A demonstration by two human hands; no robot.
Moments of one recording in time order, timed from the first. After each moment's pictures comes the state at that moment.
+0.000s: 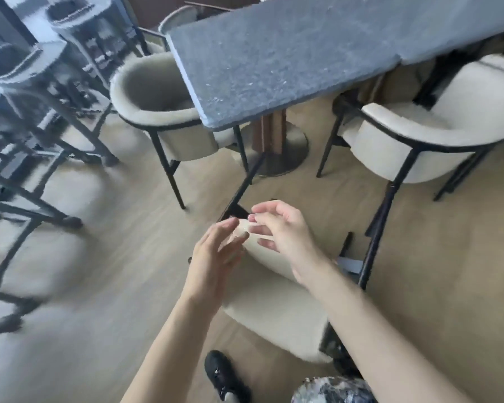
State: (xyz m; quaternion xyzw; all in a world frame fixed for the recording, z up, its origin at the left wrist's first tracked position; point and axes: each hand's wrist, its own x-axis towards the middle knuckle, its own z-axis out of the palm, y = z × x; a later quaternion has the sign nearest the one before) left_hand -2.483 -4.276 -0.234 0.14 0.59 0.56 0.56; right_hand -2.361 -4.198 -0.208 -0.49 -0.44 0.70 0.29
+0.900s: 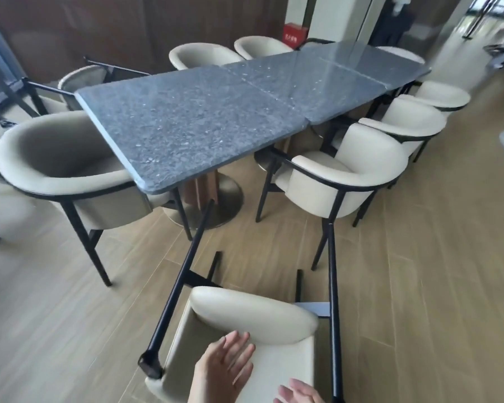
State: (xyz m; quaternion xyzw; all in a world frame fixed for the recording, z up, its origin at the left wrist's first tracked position) left_hand -2.523 -4.251 -0.379 -0.08 0.46 0.43 0.77; right_hand -2.346 -4.294 -0.366 -0.49 0.05 0.72 0.49
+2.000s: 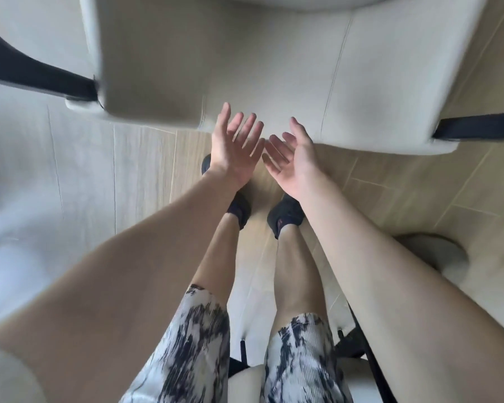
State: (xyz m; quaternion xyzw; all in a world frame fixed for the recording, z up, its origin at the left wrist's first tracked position) left_hand -2.521 -4.328 -0.828 -0.22 0.60 0.33 0.69; right_hand -2.403 -4.346 -0.817 -0.63 0.26 0.67 0.29
